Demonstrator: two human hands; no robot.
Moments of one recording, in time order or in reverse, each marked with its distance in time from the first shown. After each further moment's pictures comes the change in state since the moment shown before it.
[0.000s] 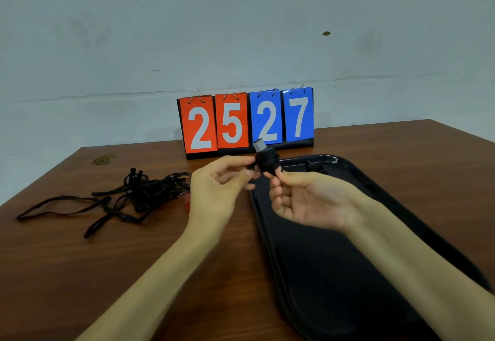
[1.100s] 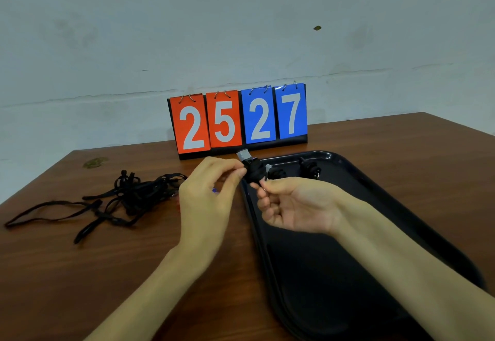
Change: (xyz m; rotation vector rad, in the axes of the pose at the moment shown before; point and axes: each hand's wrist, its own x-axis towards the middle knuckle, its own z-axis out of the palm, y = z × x) left_hand -0.007 -0.012 0.000 0.498 0.107 0.442; right_hand 0.000 0.007 0.006 -0.095 0.037 0.069
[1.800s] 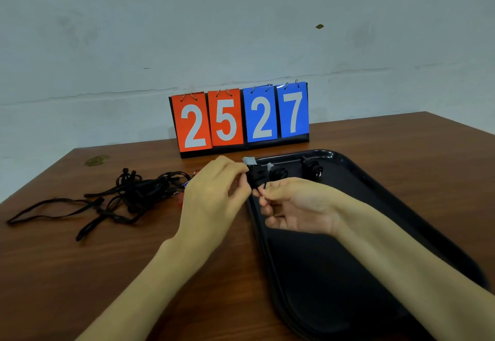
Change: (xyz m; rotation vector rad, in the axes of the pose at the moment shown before) left_hand 0.003 -0.012 -0.003 0.254 -0.187 0.205; right_hand 0.006 0.005 -0.001 -0.225 0.017 -0.038
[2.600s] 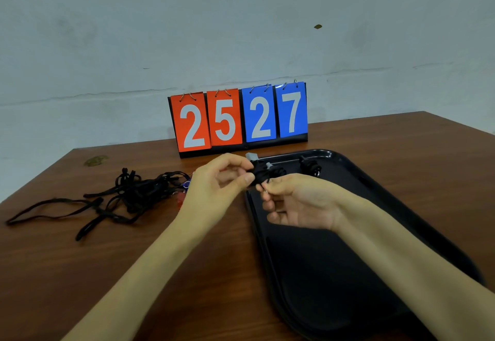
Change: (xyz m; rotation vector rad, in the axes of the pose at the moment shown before) left_hand 0.013 0.005 -0.006 -0.614 -0.175 -0.439; right_hand 0.000 -0.003 -0.005 0.022 0.019 -0.006
